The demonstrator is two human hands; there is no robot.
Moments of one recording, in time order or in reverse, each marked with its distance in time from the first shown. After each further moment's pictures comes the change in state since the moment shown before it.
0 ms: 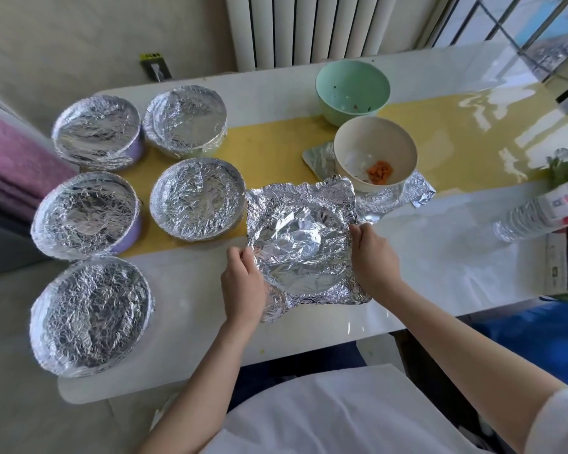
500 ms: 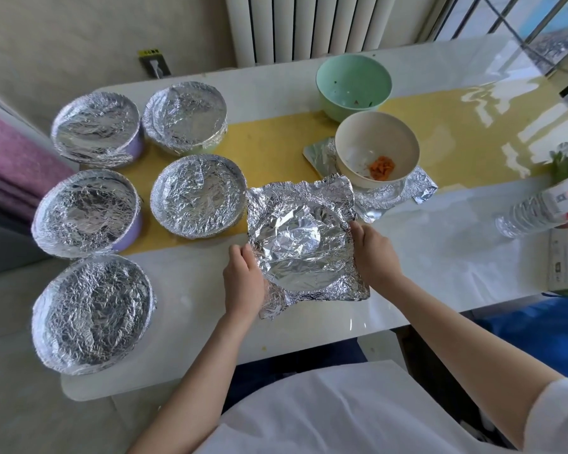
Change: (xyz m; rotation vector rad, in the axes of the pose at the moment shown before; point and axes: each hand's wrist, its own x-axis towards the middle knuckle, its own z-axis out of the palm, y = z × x) left_hand 0.006 -0.004 0.000 0.008 -0.084 -0.025; right_hand 0.009 0.011 0.011 0.091 -0.068 0.040
